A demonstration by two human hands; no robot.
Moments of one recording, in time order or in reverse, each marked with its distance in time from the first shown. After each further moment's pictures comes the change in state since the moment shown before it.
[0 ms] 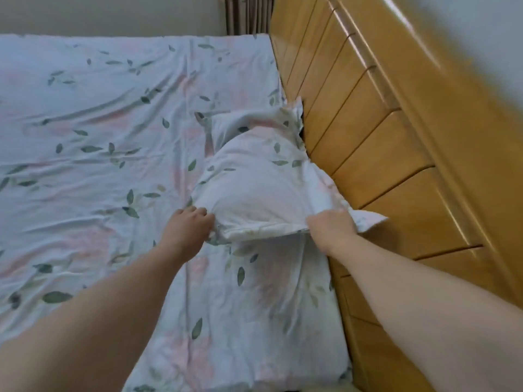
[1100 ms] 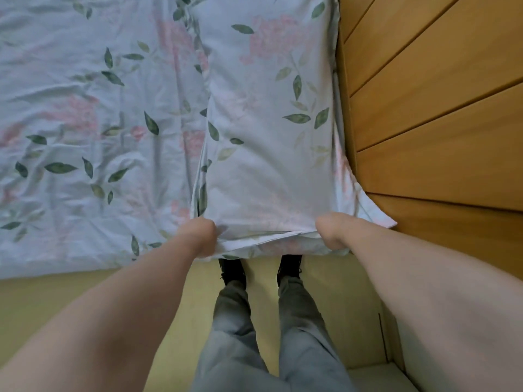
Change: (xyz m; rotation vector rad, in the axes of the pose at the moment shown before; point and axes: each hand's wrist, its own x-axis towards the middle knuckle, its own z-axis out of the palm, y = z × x) left_hand -0.186 0.128 0.164 -0.116 -0.881 -0.133; right_hand -0.133 -0.070 0.216 0.069 -0.717 -0.297
